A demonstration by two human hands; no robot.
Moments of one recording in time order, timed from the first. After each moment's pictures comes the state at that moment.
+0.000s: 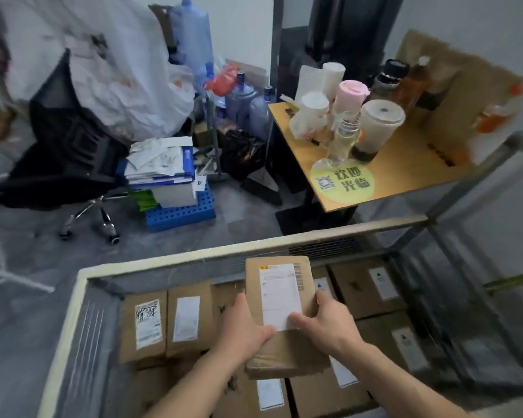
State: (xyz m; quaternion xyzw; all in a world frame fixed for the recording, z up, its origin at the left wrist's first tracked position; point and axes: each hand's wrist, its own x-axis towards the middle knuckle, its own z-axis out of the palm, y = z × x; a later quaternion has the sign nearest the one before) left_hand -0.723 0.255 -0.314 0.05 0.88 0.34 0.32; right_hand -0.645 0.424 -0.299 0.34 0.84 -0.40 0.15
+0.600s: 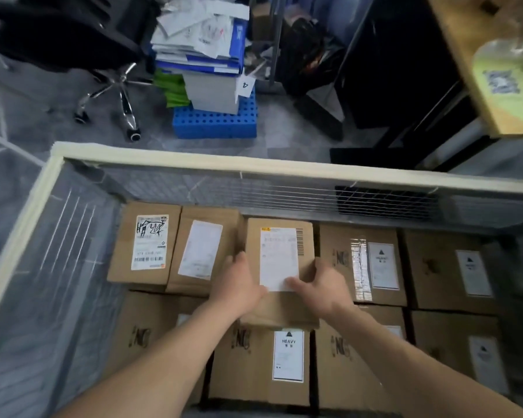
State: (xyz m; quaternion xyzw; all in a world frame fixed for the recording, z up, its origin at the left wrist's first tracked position) left_hand -0.778 0.199 -0.544 -0.02 0.91 0.23 0.34; right_hand -0.733 0.375 -0.545 0.29 0.85 -0.36 0.27
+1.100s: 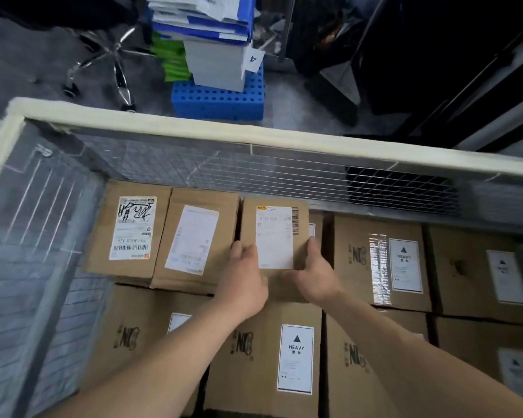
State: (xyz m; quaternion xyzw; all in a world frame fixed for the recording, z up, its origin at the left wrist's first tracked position) left_hand -0.781 0.194 -0.607 0.03 0.91 0.26 0.31; right_hand -0.764 0.356 -0.629 0.26 0.82 -0.42 0.30
